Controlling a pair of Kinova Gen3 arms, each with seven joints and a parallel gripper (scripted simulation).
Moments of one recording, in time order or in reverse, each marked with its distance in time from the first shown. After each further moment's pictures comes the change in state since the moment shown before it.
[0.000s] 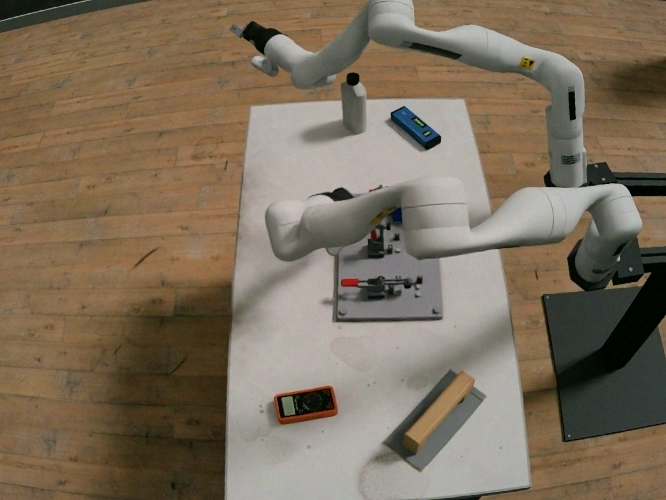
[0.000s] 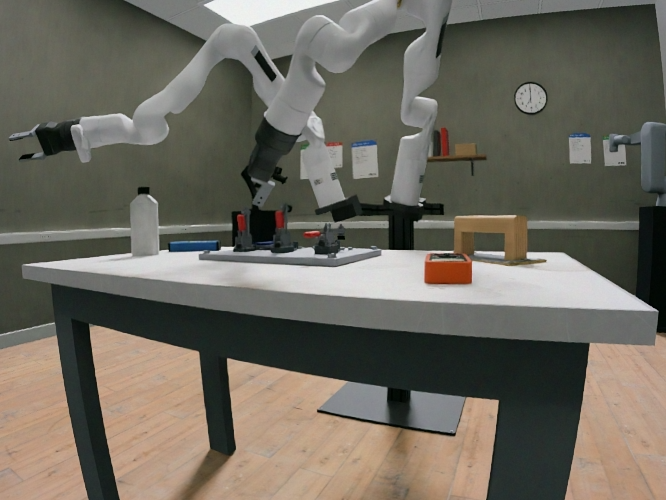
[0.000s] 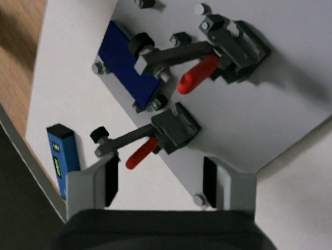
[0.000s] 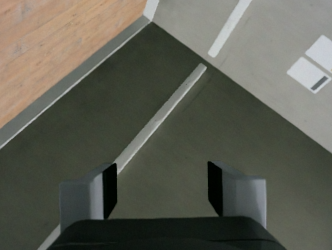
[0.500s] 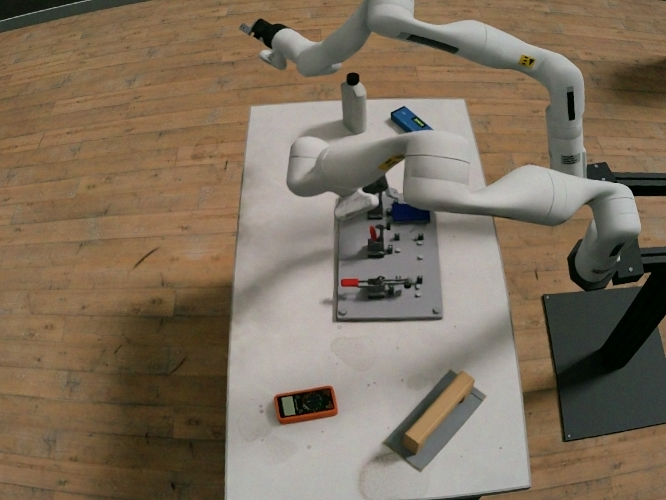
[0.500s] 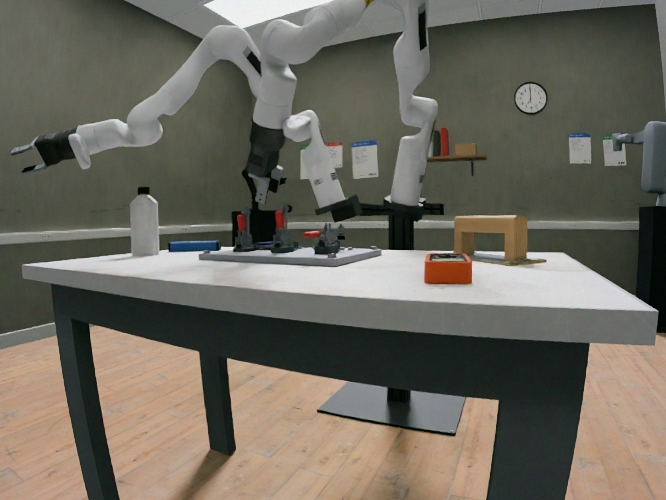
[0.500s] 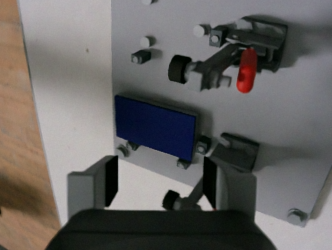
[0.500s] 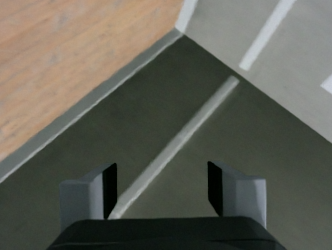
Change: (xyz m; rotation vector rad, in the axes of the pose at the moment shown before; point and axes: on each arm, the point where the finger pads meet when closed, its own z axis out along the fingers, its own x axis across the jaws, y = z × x) left arm -0.054 -0.028 0.034 0.272 0.013 0.506; right arm -0.043 0.015 0.024 0.046 -0.081 -0.027
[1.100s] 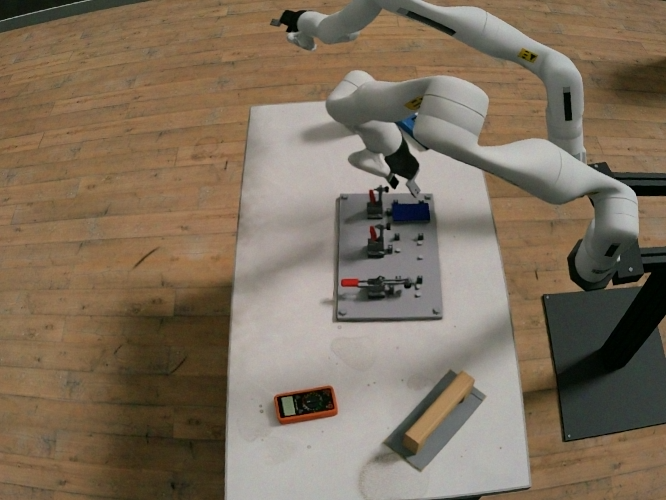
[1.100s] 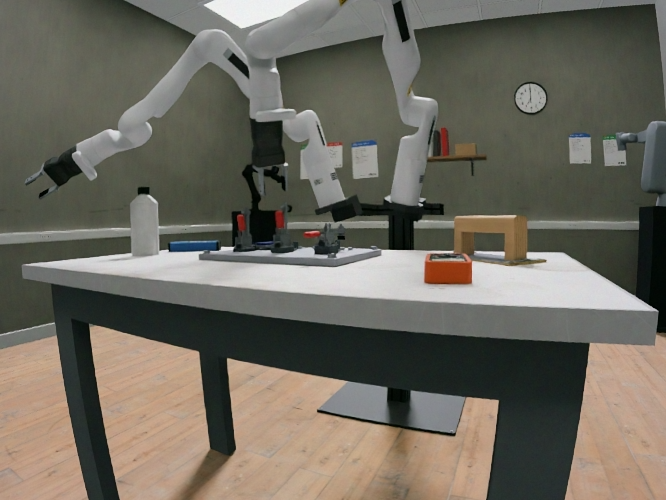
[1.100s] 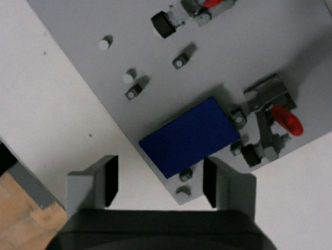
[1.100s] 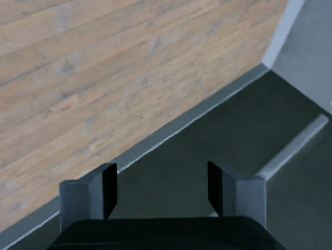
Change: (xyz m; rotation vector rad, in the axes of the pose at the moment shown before) left arm -0.051 0.012 0.017 0.340 -0.010 0.710; right arm -0.112 0.060 0.046 0.125 -0.208 -0.083
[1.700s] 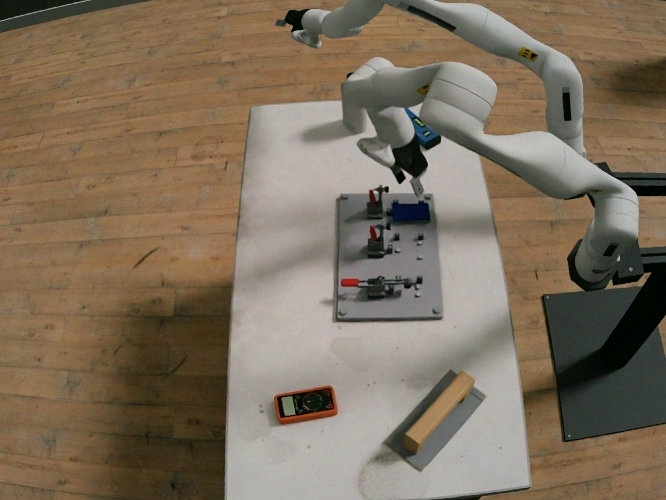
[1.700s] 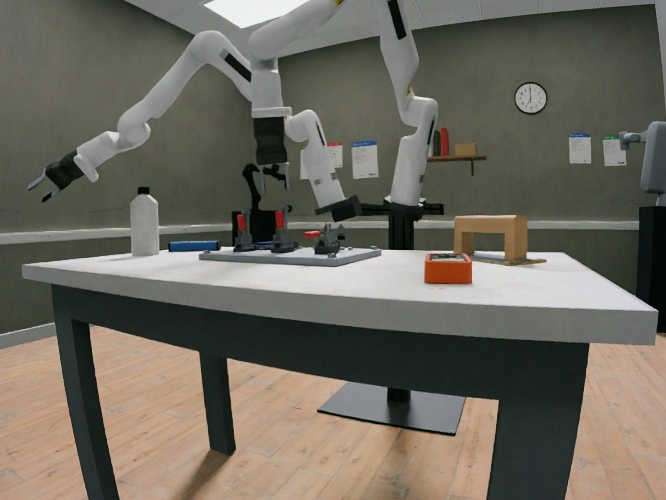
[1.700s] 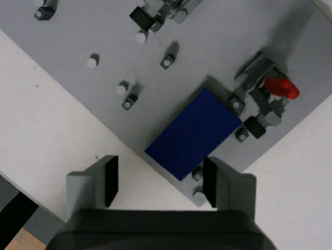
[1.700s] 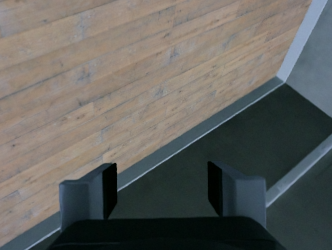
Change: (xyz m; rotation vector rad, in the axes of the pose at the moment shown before) left arm -0.007 0.011 0.000 0.099 -0.003 0.208; right arm -0.019 0.006 0.008 0.037 -0.030 -0.021
